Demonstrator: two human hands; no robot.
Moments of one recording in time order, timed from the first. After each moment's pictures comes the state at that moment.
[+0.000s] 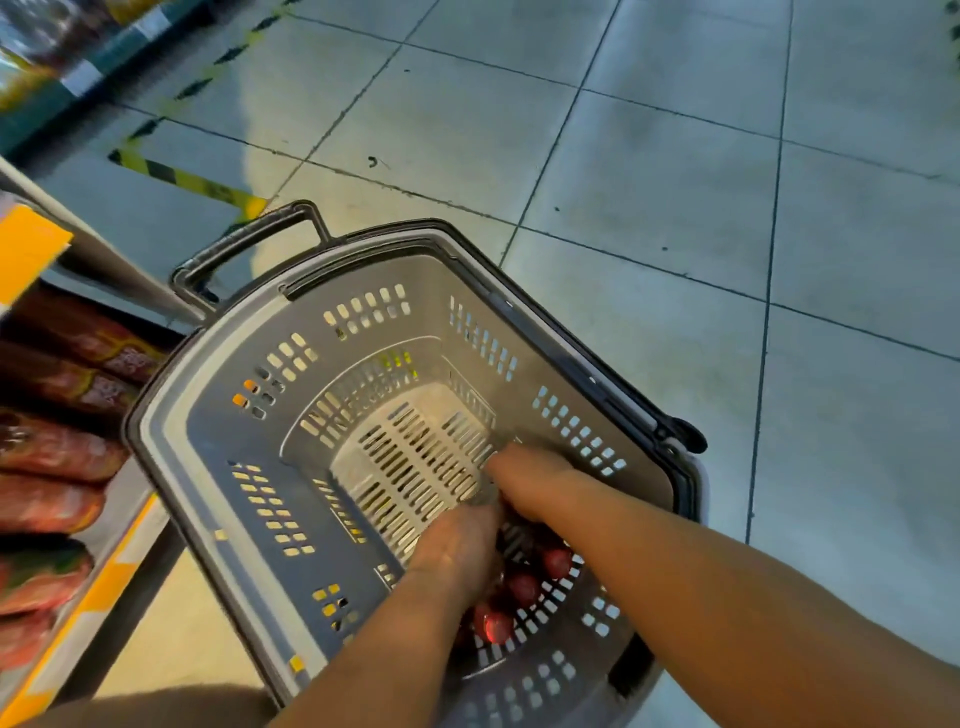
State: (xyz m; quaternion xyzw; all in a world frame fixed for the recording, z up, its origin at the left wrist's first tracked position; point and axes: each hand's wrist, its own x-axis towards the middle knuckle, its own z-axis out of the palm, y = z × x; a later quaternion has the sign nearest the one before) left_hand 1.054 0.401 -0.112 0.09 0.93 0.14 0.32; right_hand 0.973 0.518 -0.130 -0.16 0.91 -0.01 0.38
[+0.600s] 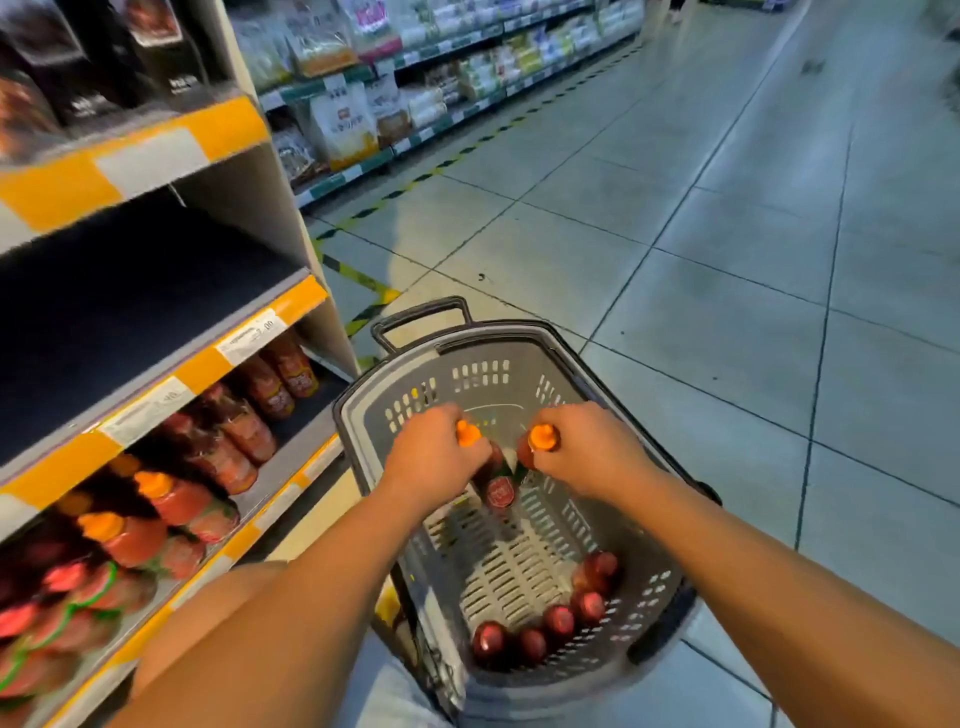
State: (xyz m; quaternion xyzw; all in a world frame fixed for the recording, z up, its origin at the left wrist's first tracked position) left_hand 1.059 0.290 0.065 -0.08 0.94 0.34 0.01; right_hand 1.006 0.494 0.073 -0.21 0.96 -0.16 0.08
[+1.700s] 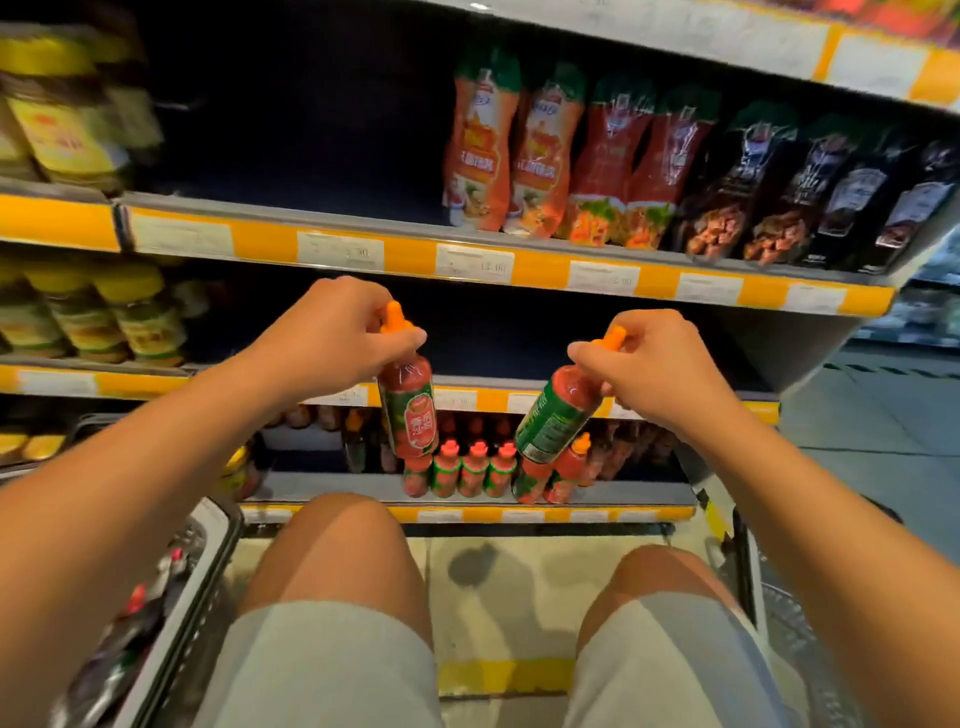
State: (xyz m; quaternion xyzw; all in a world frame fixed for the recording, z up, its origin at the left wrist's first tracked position) left_hand 1.523 -0.053 0.251 -0.40 0.85 0.23 -0.24; right_hand 1.238 0.093 0.261 -0.51 0.79 -0.34 0.10
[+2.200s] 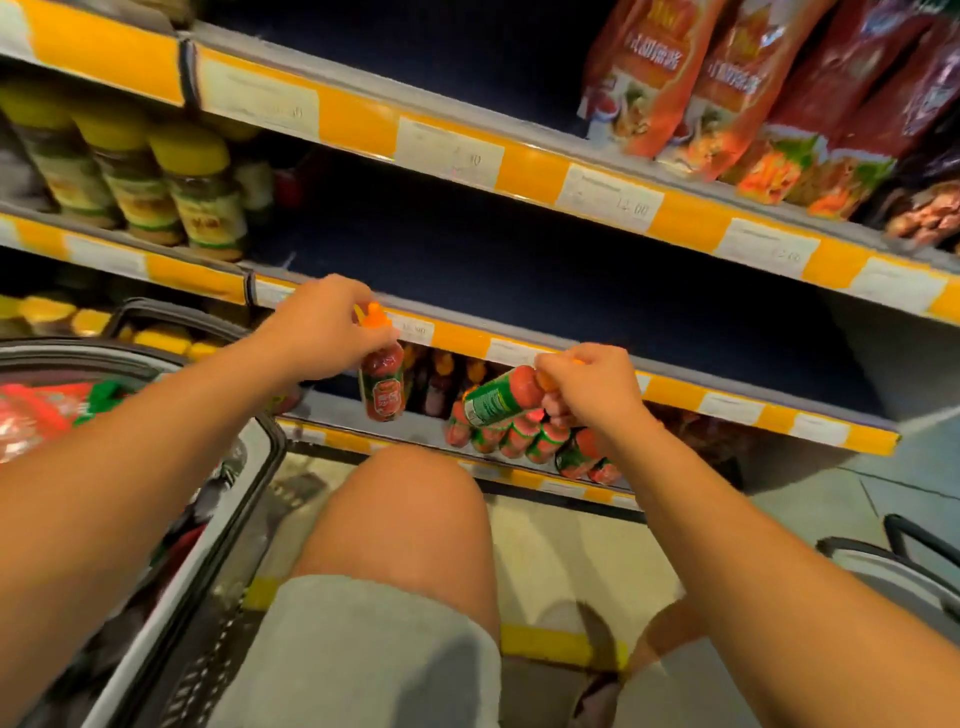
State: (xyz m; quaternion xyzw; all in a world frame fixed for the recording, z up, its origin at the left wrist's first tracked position) left_hand 1.589 -0.117 0.127 -0.54 0.78 0.27 -0.17; right_hand 1.308 -0.019 0.112 -0.37 0.78 -0.37 0.33
